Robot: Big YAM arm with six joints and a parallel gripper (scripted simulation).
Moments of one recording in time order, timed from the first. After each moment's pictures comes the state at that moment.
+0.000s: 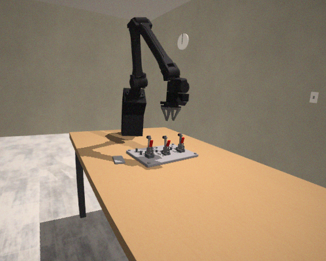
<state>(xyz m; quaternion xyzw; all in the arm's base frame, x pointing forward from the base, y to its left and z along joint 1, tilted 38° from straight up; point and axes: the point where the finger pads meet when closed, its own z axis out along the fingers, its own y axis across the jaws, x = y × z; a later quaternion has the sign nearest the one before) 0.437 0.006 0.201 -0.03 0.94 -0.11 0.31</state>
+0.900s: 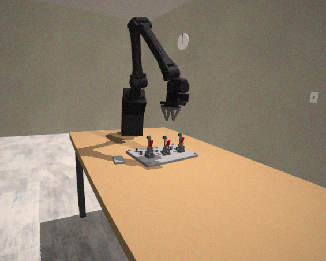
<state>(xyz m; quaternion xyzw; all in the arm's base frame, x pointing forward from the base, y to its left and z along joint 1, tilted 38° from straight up) 0.437 0.006 0.201 -0.03 0.94 -0.11 0.31</state>
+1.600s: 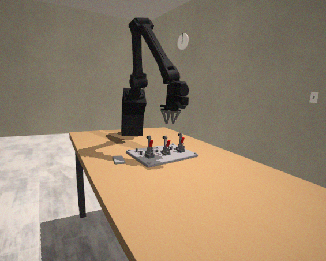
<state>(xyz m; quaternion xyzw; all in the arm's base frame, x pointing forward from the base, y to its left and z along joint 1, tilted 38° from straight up) 0.449 0.002 0.191 -0.03 0.94 -0.11 0.31</state>
